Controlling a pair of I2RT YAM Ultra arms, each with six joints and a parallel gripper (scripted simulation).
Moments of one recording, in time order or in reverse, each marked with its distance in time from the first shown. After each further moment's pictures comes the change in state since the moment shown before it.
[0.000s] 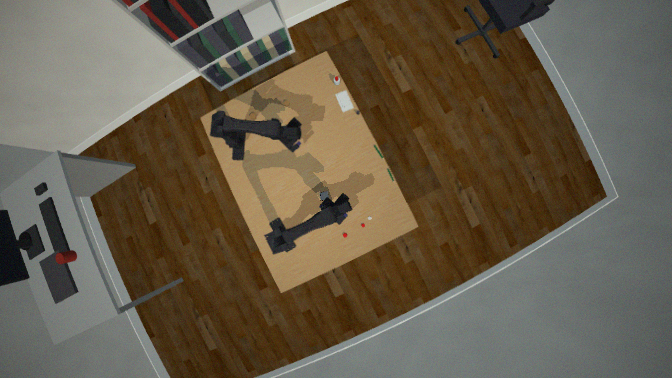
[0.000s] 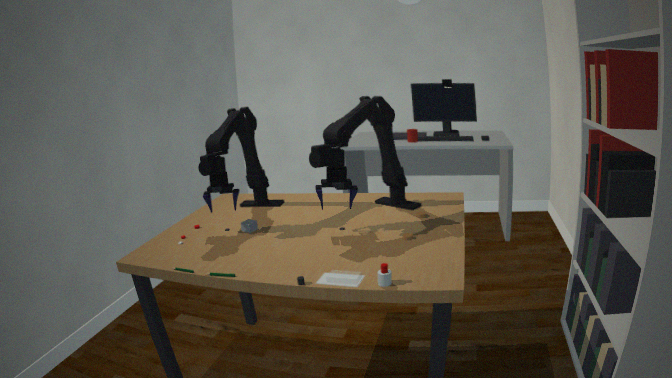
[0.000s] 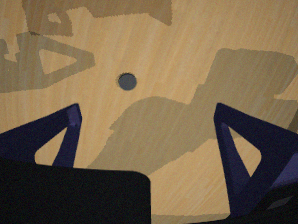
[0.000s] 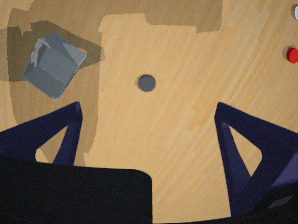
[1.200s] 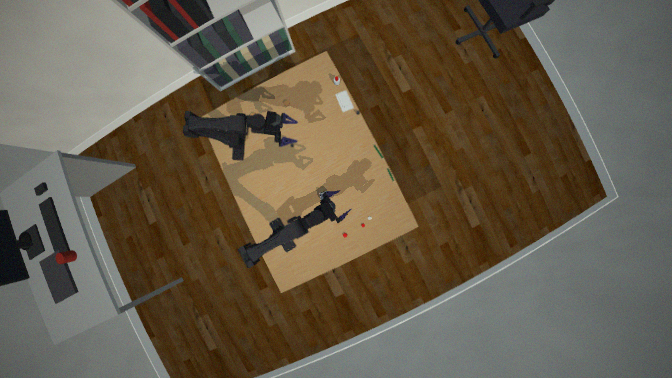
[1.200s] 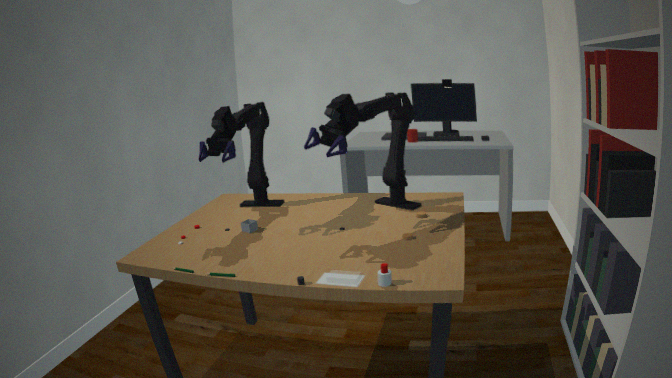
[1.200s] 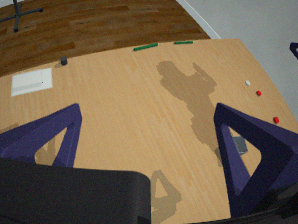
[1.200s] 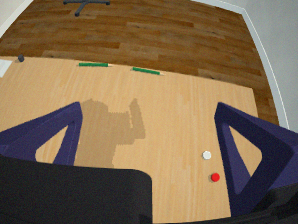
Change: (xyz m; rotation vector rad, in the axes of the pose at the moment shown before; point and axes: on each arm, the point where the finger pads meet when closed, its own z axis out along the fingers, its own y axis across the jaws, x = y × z) left arm -0.059 -0.066 -0.204 0.555 -0.918 0.564; right arm -0.089 -0.009 -0.203 0.244 -1.044 0.199
